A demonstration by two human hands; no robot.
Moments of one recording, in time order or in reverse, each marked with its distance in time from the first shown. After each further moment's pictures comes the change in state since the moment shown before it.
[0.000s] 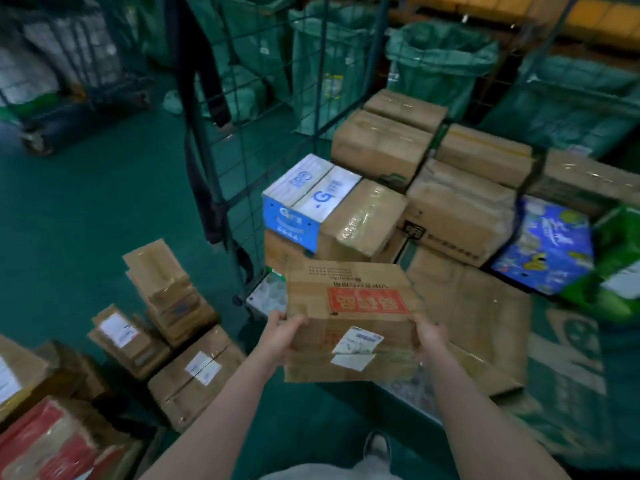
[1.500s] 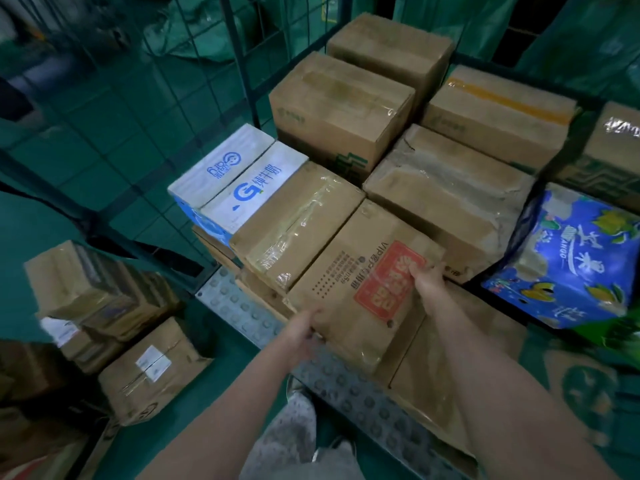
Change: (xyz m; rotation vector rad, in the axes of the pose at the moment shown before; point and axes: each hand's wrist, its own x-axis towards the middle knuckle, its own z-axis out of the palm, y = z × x) left_hand 0.133 0.093 0.272 -0.150 -0.113 -0.312; right_hand 0.274 -0.193 -0.026 -0.295 -0.211 -0.037
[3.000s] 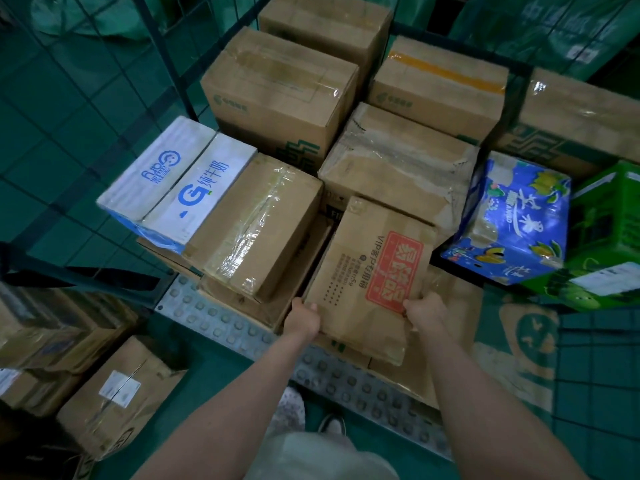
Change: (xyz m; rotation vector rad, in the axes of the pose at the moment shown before) left_hand 0.077 -0.003 0.030 0.628 0.179 0.071; right_hand -0.029 0.051 -0.039 -0.468 0.289 0.159
